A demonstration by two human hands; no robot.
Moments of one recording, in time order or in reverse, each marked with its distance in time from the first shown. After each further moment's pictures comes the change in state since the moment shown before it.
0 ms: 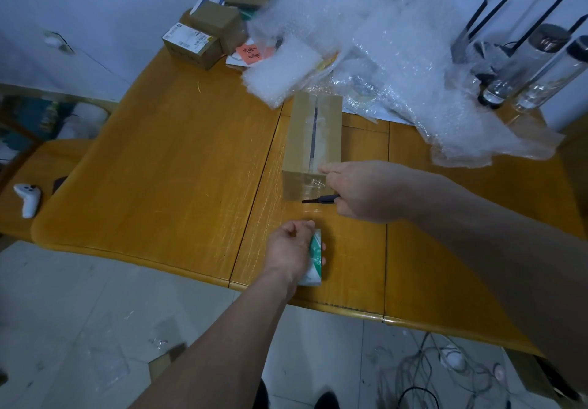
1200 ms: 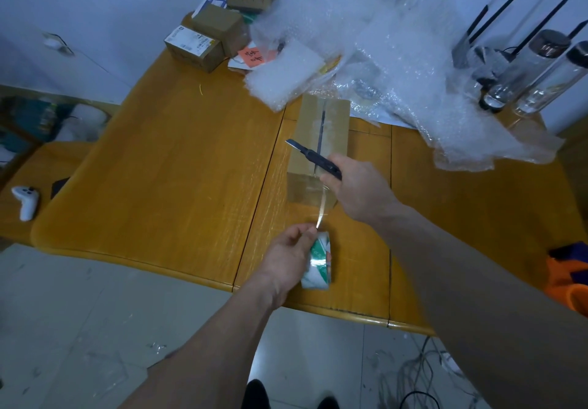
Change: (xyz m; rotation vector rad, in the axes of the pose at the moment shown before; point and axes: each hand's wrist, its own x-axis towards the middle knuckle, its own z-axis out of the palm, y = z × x) left_hand 0.010 -0.004 -0.023 0.093 -0.193 0.028; right_hand 0.035 -0.011 0.040 0.662 0.475 0.364
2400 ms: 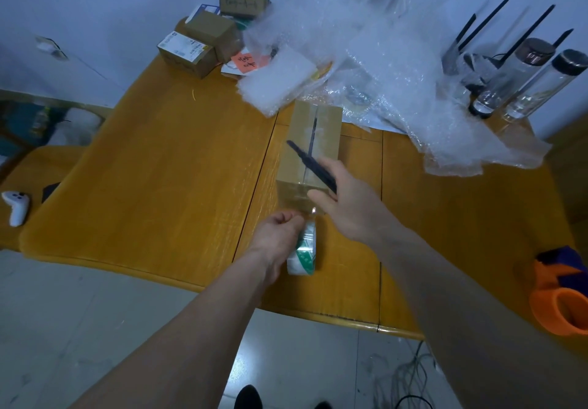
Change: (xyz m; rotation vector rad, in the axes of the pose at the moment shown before) left_hand 0.014 0.035 0.004 0.054 0.119 -0.042; right_hand -0.029 -0.010 -0.012 0.219 -0.046 0.032
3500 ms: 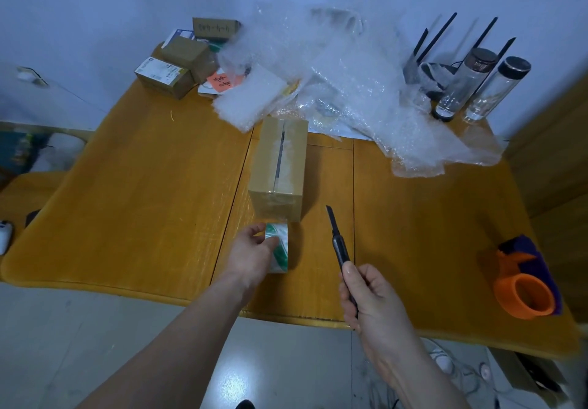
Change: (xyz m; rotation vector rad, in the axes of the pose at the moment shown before) left_hand -0.021 -0.003 0.009 0.137 0.159 0.087; right_hand -0.151 0.017 0.007 0.916 0.208 0.609
